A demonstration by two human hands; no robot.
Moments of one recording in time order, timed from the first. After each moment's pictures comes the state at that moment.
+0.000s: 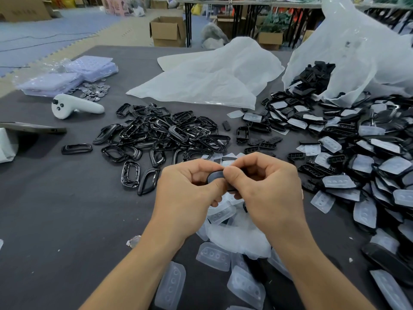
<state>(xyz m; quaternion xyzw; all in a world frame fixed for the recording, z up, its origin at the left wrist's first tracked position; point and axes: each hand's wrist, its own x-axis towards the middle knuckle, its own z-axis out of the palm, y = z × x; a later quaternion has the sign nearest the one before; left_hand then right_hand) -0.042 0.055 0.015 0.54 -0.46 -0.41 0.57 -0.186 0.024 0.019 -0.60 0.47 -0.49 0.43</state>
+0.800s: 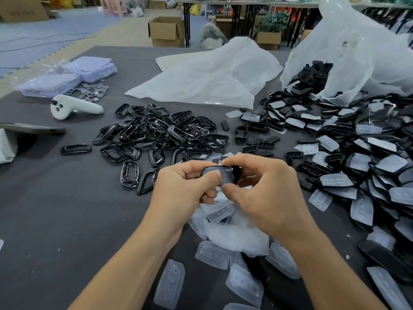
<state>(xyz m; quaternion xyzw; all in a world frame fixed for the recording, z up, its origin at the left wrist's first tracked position) -0.035 0.050 0.008 0.54 -0.38 -0.48 0.57 -0.200 0.022 0.027 -0.73 0.46 -0.39 0.33</state>
